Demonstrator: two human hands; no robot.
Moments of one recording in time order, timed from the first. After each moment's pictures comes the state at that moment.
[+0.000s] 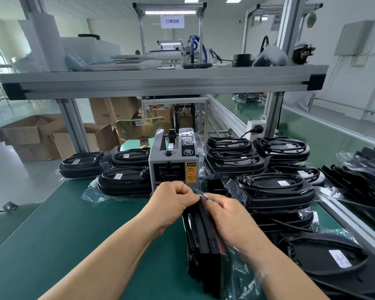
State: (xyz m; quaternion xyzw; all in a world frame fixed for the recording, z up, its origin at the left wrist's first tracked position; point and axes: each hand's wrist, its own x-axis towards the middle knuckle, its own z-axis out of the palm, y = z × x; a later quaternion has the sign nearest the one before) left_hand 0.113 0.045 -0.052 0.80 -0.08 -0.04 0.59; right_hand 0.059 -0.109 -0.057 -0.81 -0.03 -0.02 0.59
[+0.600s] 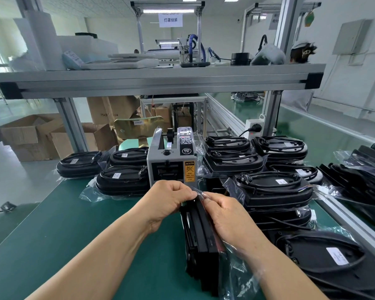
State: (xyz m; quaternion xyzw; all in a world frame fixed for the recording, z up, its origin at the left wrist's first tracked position) left_hand 0.115 0.048 -0.044 0.75 -0.09 -0.11 0.64; right_hand 0.057 -0.107 -0.057 -0.79 -0.03 -0.02 0.61
